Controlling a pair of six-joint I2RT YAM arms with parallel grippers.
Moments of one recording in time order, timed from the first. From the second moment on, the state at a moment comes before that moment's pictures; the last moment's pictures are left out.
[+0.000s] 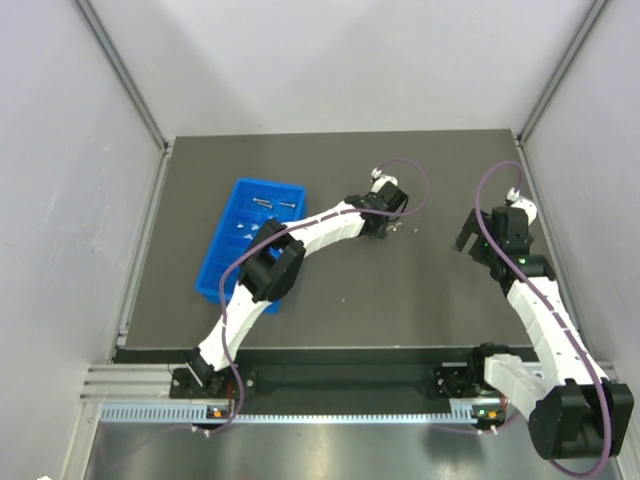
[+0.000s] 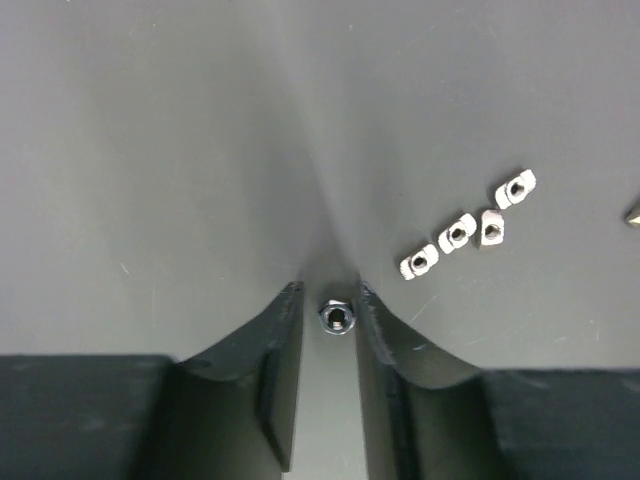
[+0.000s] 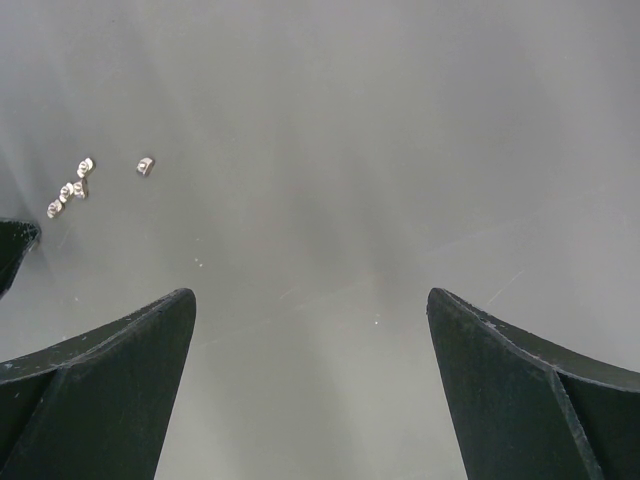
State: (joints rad) left arm -0.84 2.39 1.97 -0.55 -0.36 -0.47; right arm 0.03 0.94 0.73 -0.51 0.21 0.43
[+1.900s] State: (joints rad) left arm -0.85 2.33 1.90 -0.59 -0.36 -0.58; right arm 0.03 0.94 0.73 -0.51 0.21 0.43
